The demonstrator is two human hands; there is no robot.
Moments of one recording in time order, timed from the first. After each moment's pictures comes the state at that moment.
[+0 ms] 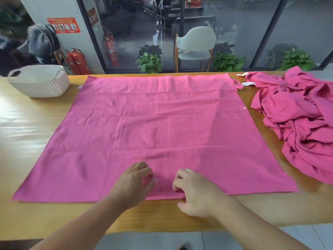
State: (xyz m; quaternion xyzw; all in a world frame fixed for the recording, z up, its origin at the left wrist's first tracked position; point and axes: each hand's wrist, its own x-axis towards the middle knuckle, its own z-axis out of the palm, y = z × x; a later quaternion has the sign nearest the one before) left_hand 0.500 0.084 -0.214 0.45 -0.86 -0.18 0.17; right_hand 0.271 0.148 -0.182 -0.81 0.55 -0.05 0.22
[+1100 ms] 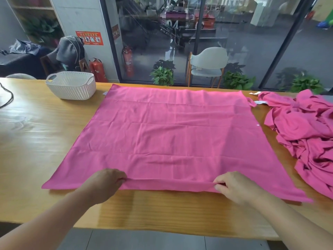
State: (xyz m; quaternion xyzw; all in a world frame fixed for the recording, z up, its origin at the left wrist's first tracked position) left_hand 0.630 0.079 -0.171 0.56 -0.81 -0.18 -0.04; right_hand 0.229 0.141 -0.160 -0.71 0.66 0.04 0.24
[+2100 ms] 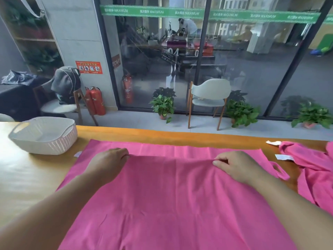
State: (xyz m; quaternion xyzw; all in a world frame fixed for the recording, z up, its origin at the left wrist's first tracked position) left_hand 0.561 -0.220 -0.102 0.60 -0.80 0.00 0.11; right_hand 0.170 -0.168 -0.085 -0.71 0.68 -0.09 0.15
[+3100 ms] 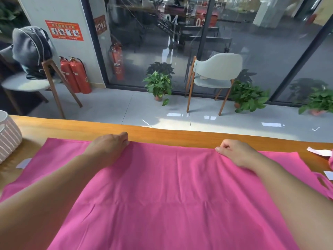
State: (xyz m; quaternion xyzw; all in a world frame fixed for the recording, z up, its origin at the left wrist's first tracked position) left_hand 0.528 -0.434 -0.204 0.62 -0.78 -0.06 -0.01; right_hand 0.131 -0.383 -0.194 -0.62 0.75 -0.05 0.22
